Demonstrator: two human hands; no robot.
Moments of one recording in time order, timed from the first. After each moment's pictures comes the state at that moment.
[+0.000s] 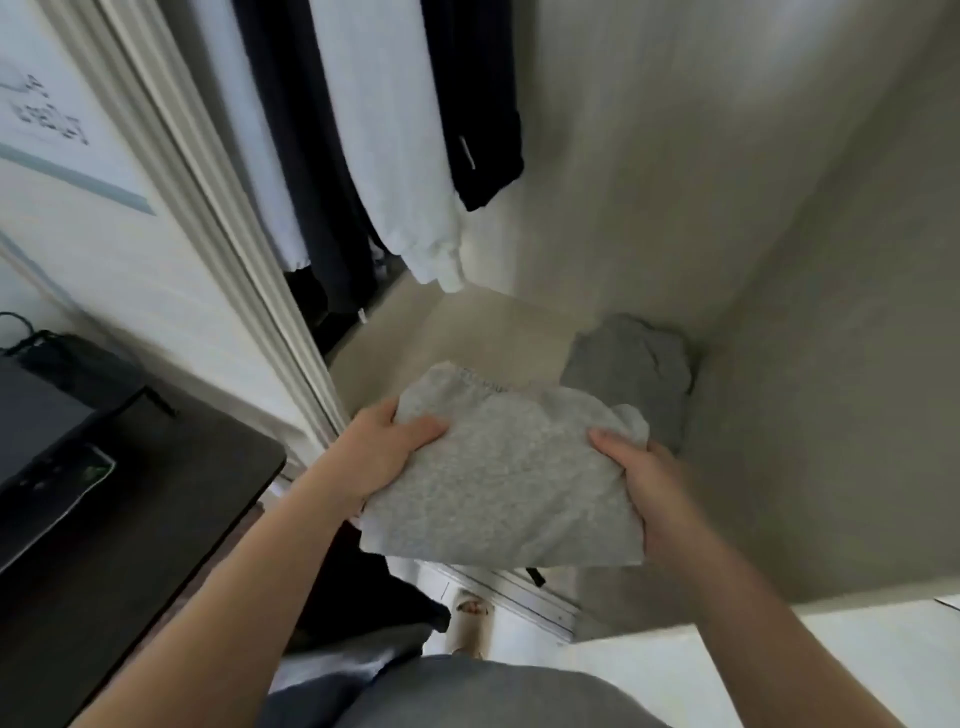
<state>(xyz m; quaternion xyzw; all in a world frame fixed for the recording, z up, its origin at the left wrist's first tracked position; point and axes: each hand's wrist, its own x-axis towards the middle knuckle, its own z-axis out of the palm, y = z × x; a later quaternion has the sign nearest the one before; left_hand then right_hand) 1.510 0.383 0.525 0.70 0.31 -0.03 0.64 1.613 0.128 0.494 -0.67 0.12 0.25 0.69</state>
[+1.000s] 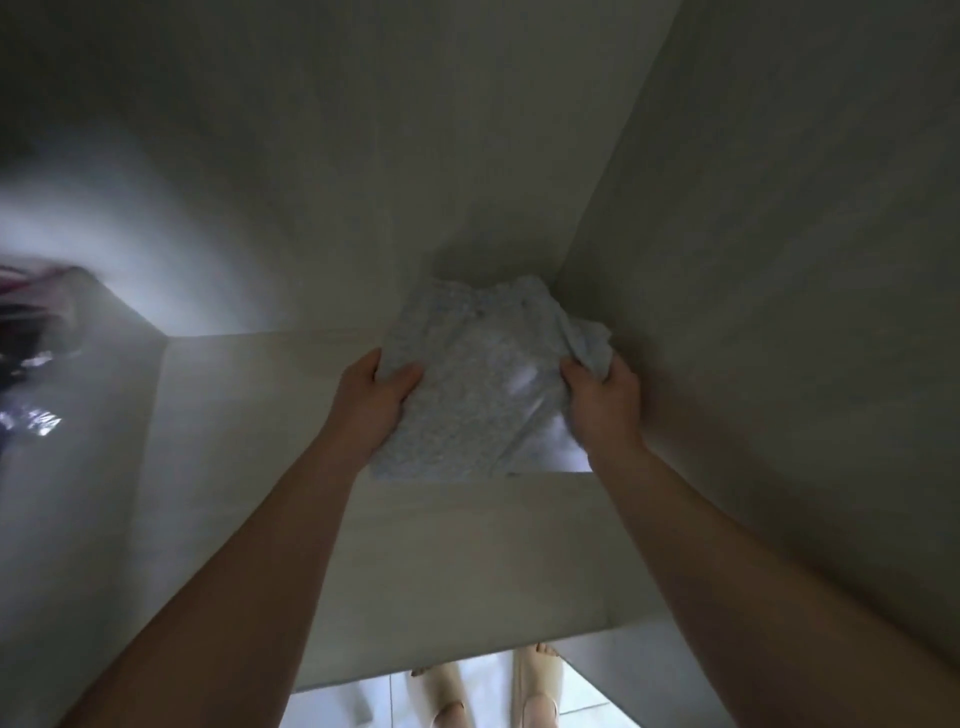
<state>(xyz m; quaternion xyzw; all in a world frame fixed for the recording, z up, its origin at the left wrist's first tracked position) 1.931 0.338 0.352 0.77 0.15 -0.13 0.61 1.901 0.098 0.382 -0.77 0.29 -0.07 0.57</state>
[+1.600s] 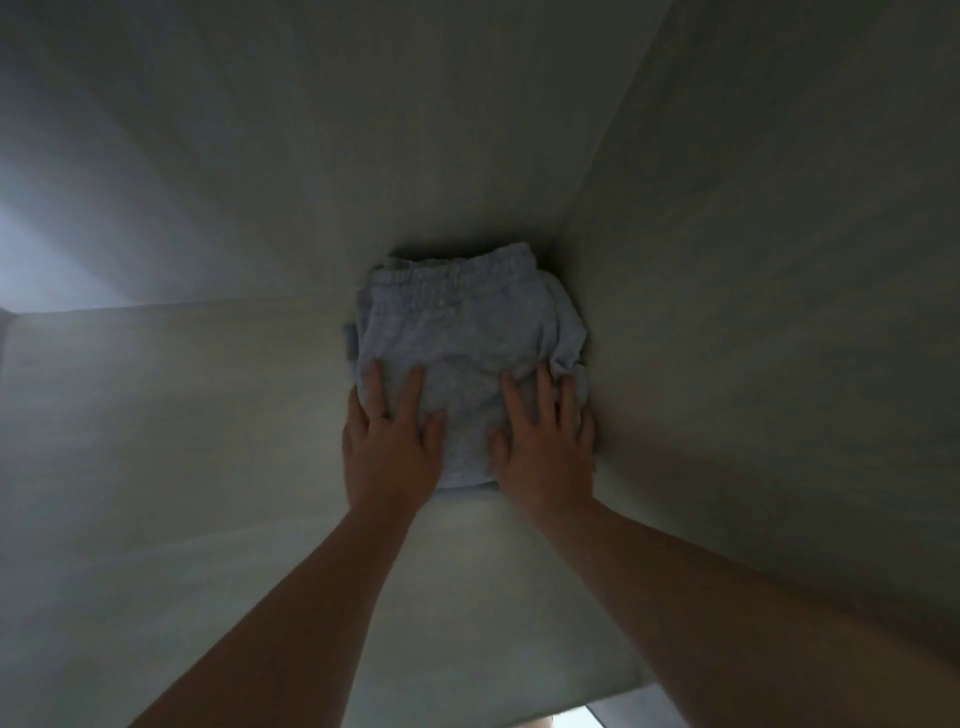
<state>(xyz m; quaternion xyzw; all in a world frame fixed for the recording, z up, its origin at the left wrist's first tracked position) 1.925 0.277 0.192 0.97 0.03 -0.09 0.23 1.899 0.113 0.207 -0.99 0.09 0.10 0.07</state>
